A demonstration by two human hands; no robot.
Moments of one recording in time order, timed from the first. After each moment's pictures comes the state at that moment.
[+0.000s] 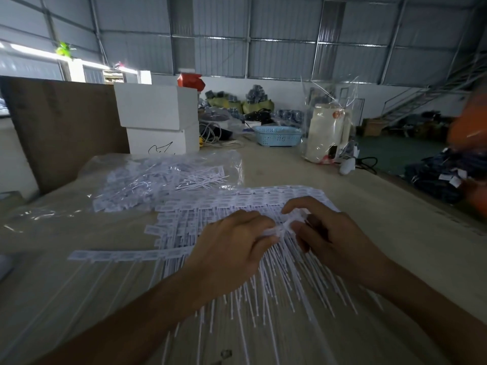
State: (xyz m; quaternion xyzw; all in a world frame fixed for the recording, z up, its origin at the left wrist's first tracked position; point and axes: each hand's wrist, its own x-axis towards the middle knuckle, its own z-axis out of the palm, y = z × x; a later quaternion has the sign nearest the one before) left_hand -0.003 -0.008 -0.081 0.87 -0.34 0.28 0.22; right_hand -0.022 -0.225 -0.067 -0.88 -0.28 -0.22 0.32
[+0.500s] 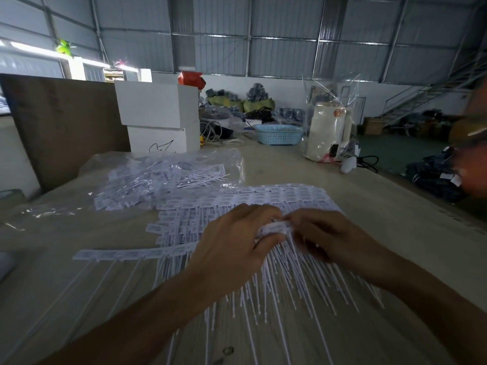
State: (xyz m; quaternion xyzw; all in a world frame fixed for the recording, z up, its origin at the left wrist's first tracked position) left_hand -0.014 -0.012 -0.075 0.84 -0.35 0.29 0.30; right_hand -0.032 -0.219 -0.054 -0.86 -0.23 -0.05 0.46
